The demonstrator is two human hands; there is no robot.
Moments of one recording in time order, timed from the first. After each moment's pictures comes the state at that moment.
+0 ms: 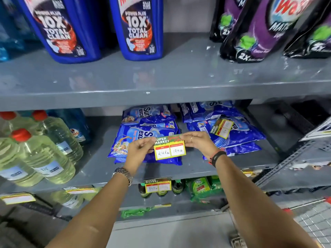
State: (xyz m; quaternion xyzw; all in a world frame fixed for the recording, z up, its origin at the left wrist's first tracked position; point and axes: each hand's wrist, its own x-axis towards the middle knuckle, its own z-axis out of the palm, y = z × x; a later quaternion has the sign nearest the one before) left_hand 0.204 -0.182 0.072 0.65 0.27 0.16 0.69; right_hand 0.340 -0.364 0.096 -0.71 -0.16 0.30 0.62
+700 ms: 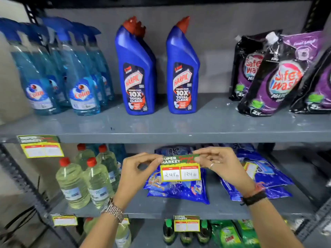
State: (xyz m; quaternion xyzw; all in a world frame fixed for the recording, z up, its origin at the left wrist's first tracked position) left_hand 0.073 -0.159 0.224 0.81 0.08 0.39 0.44; right_hand 0.221 -0.357 0.249 -0.69 -0.39 0.13 0.59
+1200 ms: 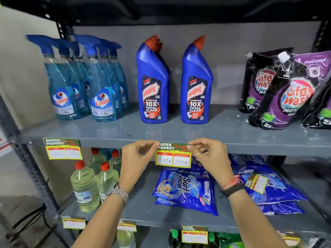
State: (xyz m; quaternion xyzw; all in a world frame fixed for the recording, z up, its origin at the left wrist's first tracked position) left_hand 0.067 -0.126 0.267 0.78 0.17 0.46 0.38; right_hand 0.197 -0.294 0.282 -0.74 -0.37 -0.05 0.56
